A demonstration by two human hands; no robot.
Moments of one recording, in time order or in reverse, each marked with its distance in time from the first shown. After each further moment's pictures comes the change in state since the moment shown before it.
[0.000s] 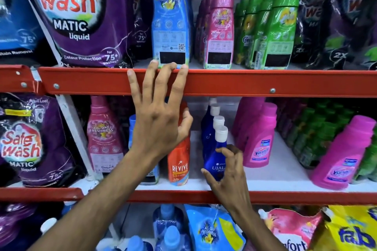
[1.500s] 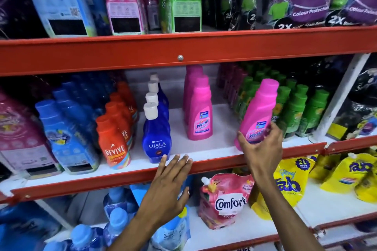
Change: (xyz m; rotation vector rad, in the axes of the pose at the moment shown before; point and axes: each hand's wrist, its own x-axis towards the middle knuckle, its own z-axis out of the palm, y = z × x) left_hand -0.199 0.154 0.080 -0.428 -0.812 0.198; right_hand -0.003 0.147 -0.158 -0.208 0.501 0.492
